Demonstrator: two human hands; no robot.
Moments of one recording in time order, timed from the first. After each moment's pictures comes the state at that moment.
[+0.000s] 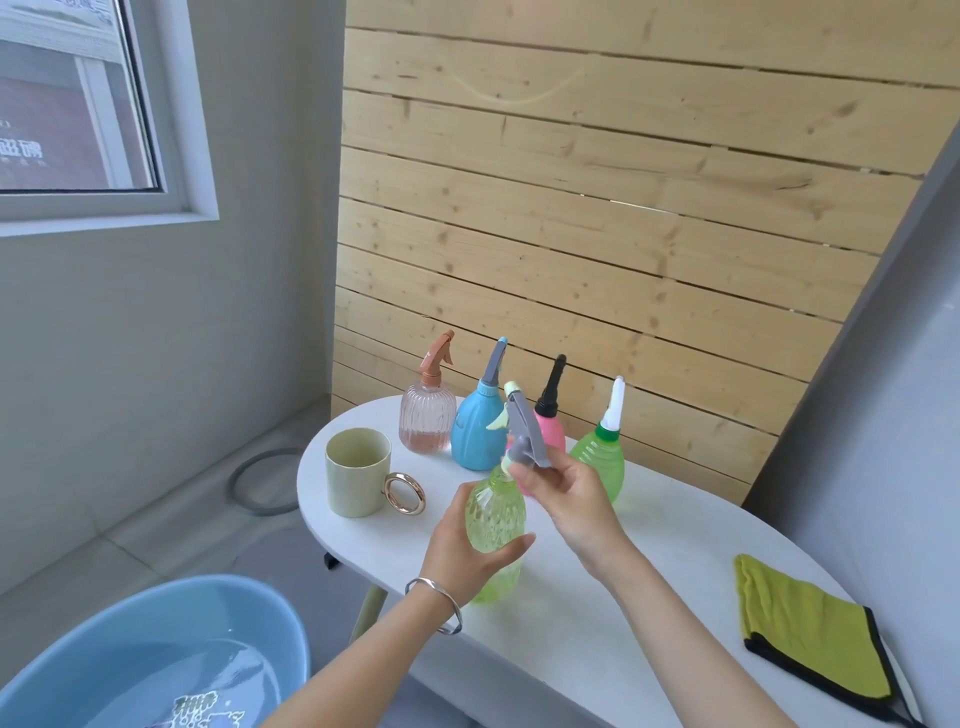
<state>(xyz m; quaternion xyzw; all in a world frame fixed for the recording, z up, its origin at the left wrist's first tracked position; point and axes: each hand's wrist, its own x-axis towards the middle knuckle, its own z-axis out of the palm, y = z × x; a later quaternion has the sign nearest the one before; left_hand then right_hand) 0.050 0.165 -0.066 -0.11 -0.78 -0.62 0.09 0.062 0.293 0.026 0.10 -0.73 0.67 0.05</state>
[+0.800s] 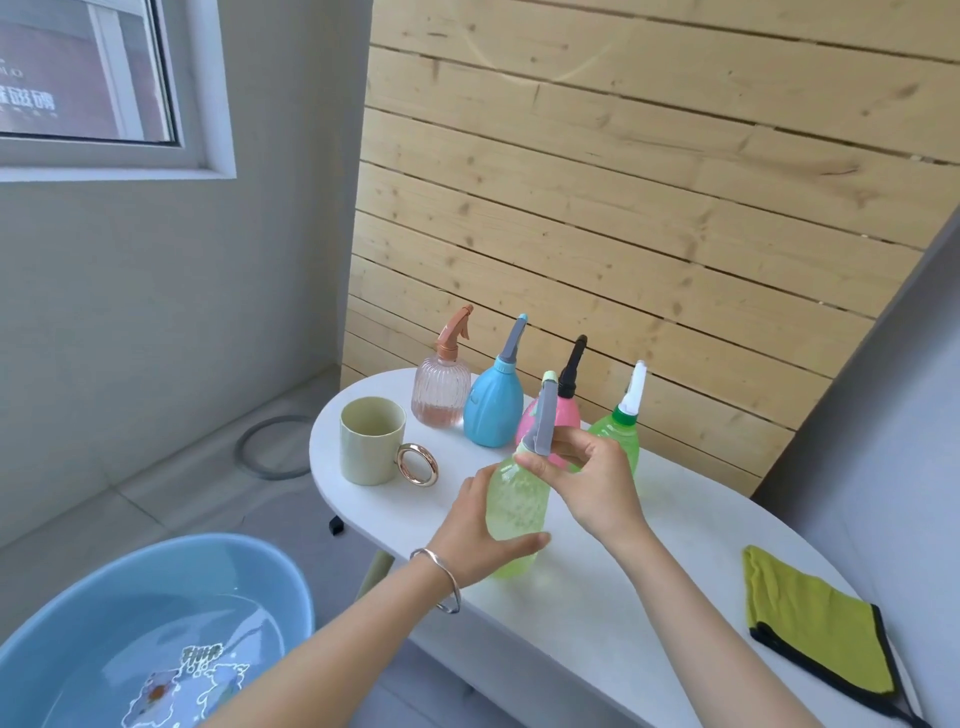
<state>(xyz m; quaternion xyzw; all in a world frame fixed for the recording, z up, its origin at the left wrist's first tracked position) 0.059 0.155 -0.056 -0.15 -0.81 -0.56 -0.02 0.053 0.296 0.022 0.11 -0.83 0.53 0.15</state>
